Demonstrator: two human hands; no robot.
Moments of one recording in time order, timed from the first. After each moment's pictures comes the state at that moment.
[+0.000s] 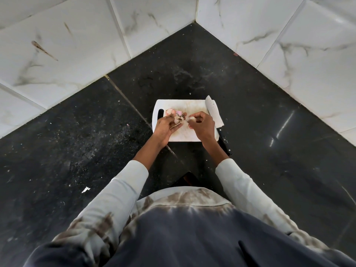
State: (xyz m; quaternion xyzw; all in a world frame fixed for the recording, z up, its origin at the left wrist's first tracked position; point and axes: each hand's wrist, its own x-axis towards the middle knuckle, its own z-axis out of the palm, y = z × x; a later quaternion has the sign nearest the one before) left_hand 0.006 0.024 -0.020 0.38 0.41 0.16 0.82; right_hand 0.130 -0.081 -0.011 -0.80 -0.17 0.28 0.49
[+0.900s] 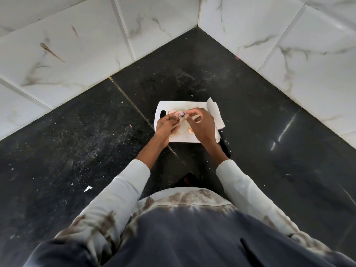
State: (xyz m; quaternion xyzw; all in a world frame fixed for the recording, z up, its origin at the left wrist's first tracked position) left_hand 0.003 0.022 -0.013 0.41 0.47 0.19 0.76; right_hand 0.120 -0.080 0.005 -0.81 -0.34 0.16 0.44
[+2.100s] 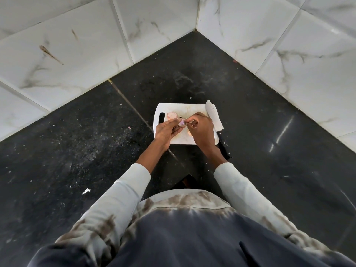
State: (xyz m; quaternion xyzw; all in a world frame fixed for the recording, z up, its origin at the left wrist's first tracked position) left_hand 0.004 0.014 -0.014 0.35 0.46 0.19 0.79; right_hand 0.118 -0.090 0.006 -0.81 -0.38 0.12 0.44
